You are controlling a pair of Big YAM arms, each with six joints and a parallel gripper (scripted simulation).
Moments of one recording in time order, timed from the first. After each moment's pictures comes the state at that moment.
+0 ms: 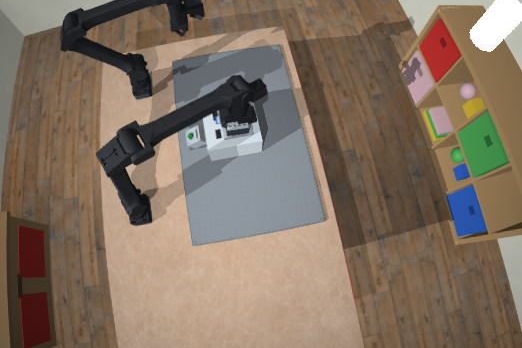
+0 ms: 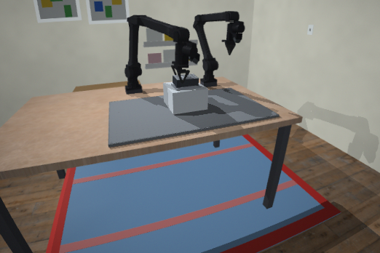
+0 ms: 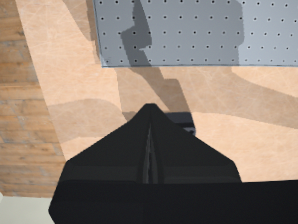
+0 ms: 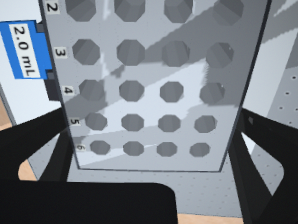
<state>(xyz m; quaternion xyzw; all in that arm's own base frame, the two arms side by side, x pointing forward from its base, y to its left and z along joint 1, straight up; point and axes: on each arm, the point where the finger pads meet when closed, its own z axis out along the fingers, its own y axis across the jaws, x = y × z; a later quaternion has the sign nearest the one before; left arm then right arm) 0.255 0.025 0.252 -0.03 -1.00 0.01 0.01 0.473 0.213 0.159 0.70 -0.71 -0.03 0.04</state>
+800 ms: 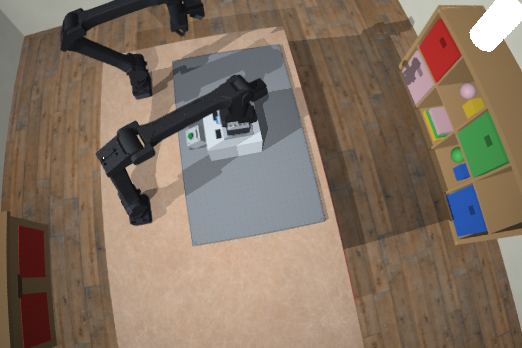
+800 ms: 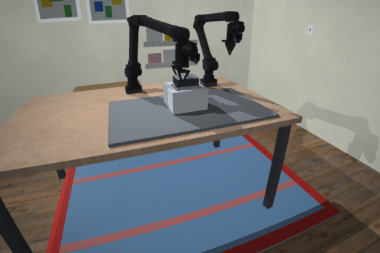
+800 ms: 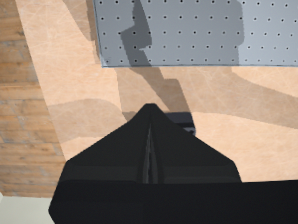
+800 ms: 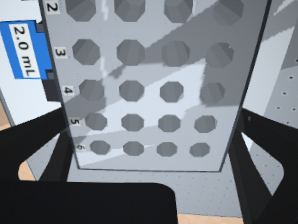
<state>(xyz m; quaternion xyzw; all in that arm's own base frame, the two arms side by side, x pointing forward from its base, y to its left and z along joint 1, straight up) 0.255 0.025 0.252 -0.03 -1.00 0.01 0.01 0.475 0.214 0.160 0.71 -0.71 -0.03 0.04</state>
